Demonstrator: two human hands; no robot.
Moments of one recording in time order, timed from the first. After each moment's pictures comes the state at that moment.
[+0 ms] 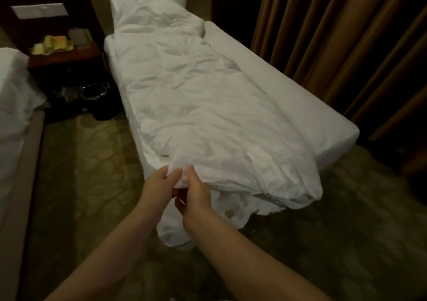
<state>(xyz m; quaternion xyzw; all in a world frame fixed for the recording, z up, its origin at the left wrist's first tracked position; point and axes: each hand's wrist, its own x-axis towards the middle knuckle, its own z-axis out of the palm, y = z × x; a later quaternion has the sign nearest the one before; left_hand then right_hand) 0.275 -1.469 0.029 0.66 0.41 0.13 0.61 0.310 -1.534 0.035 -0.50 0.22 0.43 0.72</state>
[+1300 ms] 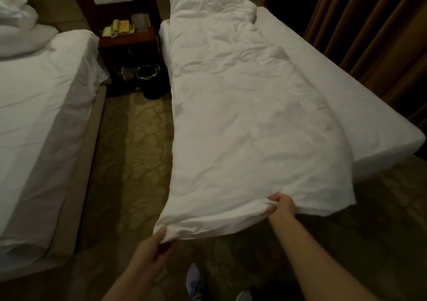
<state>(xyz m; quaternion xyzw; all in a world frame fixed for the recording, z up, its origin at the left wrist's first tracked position) 0.095 -1.505 -0.053 0.14 0.59 0.17 0.78 0.355 -1.630 -0.089 -0.58 0.35 0.28 0.68</state>
